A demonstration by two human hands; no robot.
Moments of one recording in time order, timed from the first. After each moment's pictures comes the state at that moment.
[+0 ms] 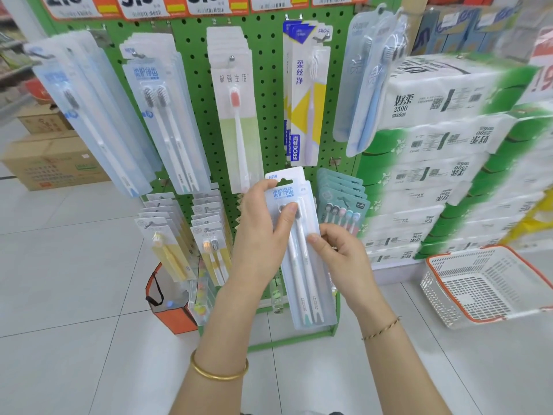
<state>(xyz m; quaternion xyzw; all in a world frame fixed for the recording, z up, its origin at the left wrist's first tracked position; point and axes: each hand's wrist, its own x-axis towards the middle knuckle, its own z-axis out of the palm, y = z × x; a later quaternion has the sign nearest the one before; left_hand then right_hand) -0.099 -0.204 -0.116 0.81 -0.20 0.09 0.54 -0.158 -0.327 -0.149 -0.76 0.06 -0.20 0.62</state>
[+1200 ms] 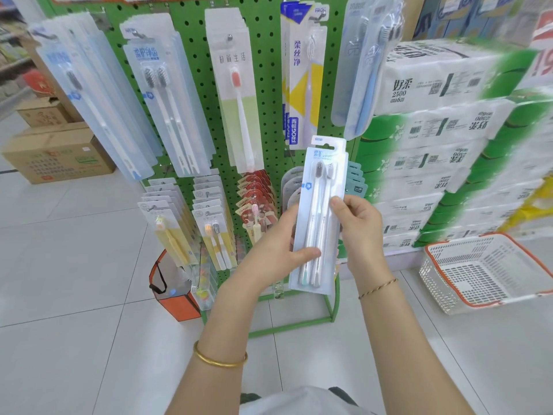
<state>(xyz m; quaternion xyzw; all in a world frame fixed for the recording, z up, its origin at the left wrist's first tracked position) -0.119 -0.196 -0.145 0.80 -0.30 -0.18 0.48 -0.152 -0.339 -0.146 -0.65 0.18 -0.28 0.68</state>
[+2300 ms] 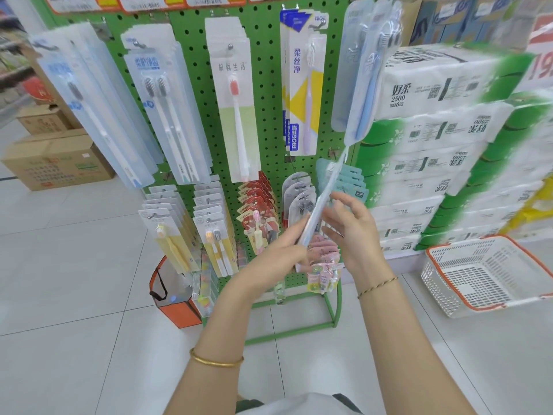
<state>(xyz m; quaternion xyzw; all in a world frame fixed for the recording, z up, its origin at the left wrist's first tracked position) -0.120 -0.196 -0.135 0.70 -0.25 -0.34 0.58 -0.140 -0.343 -0.151 -0.55 0.21 -0.20 0.79</state>
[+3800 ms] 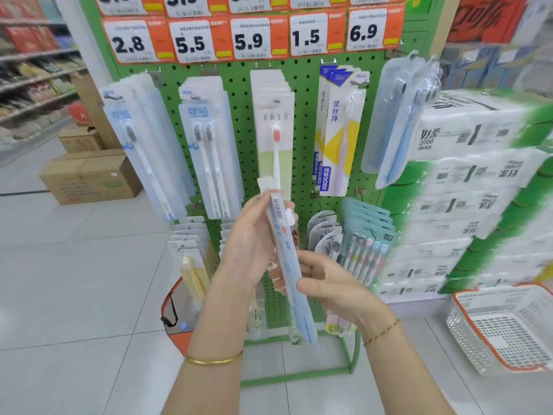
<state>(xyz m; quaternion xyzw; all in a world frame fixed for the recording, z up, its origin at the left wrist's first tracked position) -0.062 -0.165 -0.073 0.46 -0.12 -0.17 0.86 -0.121 -0.302 -0.142 -0.65 -0.09 0.11 0.74</state>
